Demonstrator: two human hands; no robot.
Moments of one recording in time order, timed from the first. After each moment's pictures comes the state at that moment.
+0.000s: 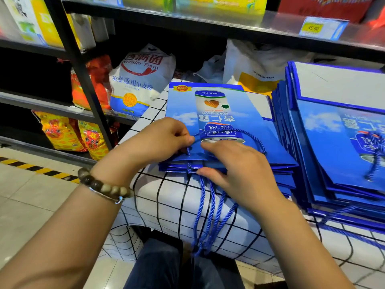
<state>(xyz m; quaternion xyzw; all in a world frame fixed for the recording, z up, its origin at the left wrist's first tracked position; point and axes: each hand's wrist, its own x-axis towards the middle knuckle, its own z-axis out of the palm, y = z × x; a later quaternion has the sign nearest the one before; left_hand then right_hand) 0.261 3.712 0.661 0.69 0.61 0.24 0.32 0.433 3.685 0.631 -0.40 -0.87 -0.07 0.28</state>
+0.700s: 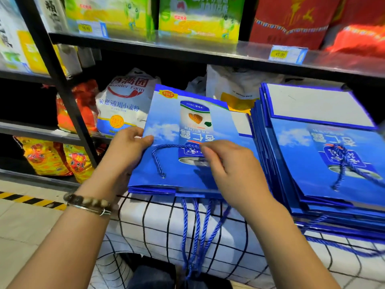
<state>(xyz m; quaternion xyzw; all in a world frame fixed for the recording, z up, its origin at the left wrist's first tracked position) 0.239 3.736 0.647 0.51 0.64 0.47 0.33 0.435 3.688 0.667 -0.51 -0.79 0.05 0.34</state>
